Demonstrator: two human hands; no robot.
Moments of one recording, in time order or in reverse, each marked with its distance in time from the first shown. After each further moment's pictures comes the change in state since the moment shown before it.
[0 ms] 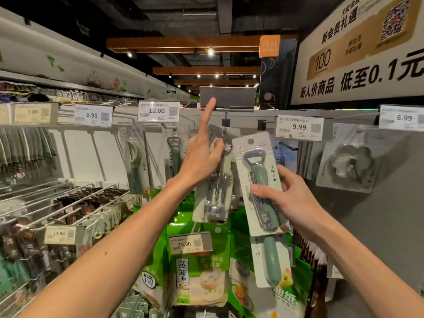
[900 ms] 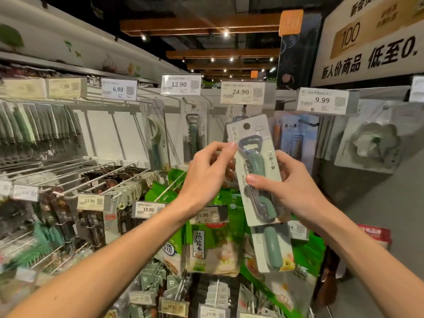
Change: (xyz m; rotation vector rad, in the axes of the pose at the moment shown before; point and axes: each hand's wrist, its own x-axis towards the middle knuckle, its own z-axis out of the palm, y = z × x) left_hand -0.095 0.049 -0.037 -0.406 -0.071 -0.549; right_hand -0.030 0.004 0.037 -0.034 -0.073 -0.115
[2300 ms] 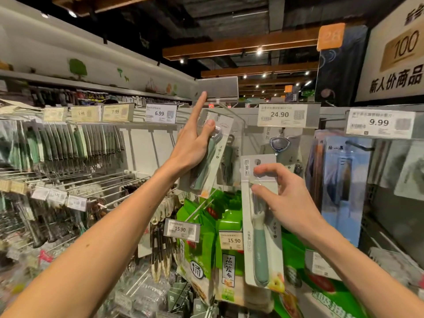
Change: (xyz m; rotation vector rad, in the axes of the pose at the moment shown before) left_hand 0.092 0.010 -0.102 0.475 0.164 0.271; right_hand 0.047 0.009 0.054 -0.227 -0.036 -0.166
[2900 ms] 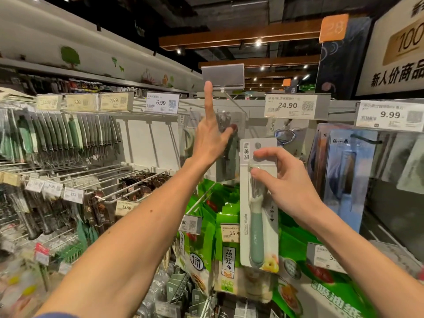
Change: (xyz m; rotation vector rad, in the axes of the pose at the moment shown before) left_hand 0.021 -0.031 0.050 0.126 0.203 0.087; right_hand 0.012 -0.012 0.009 0.053 0.034 -0.053
